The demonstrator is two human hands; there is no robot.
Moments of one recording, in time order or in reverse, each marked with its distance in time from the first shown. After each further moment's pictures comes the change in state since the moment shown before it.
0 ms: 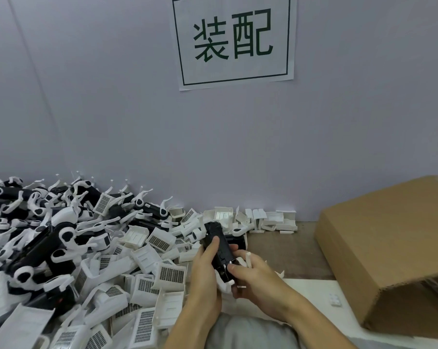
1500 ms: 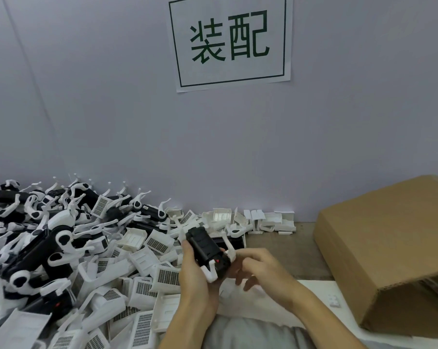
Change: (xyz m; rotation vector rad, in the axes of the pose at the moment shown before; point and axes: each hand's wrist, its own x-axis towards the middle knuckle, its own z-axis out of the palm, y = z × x) left_hand 0.006 0.000 -0.005 -0.232 0.098 0.056; right_hand -0.002 -0.015 -0.018 -0.351 -0.060 -0.096
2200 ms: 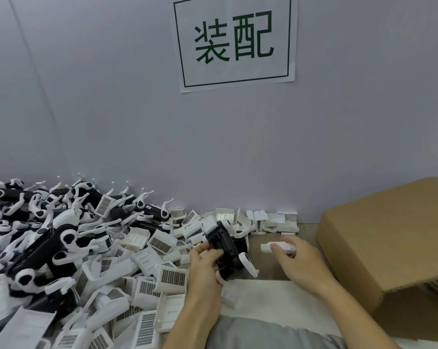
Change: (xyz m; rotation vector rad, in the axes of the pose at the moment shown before) left_hand 0.010 -0.006 -0.005 0.223 -0.038 0.038; right_hand -0.004 0.021 -0.054 -0.502 0.551 0.128
